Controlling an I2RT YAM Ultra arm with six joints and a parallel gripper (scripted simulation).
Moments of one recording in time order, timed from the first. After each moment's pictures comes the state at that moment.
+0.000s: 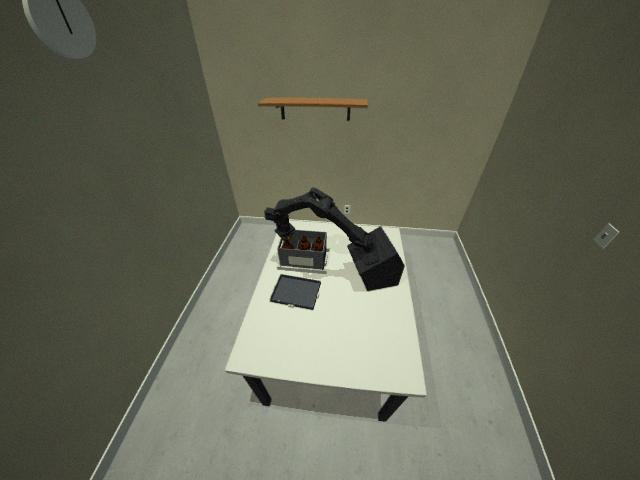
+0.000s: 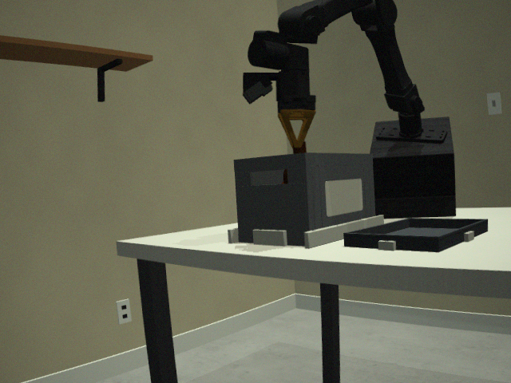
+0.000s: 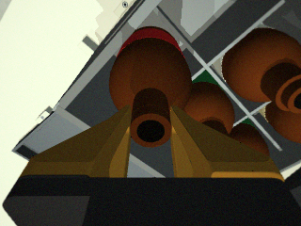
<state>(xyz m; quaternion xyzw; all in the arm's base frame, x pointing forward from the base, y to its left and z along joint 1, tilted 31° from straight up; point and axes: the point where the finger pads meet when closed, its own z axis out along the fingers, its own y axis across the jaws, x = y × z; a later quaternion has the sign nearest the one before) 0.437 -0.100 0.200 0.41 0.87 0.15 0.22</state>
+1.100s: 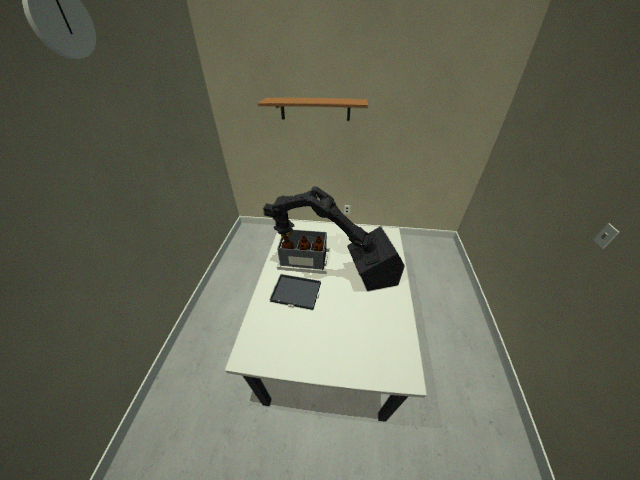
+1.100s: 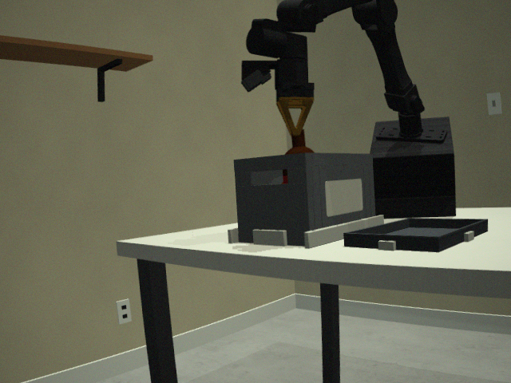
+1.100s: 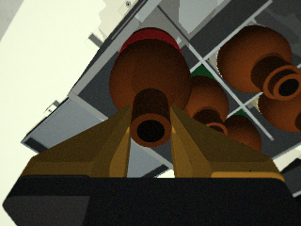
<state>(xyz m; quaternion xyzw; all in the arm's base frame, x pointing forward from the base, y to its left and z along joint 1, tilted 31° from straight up) 0.427 -0.103 0.222 0.41 0.87 0.15 0.22</state>
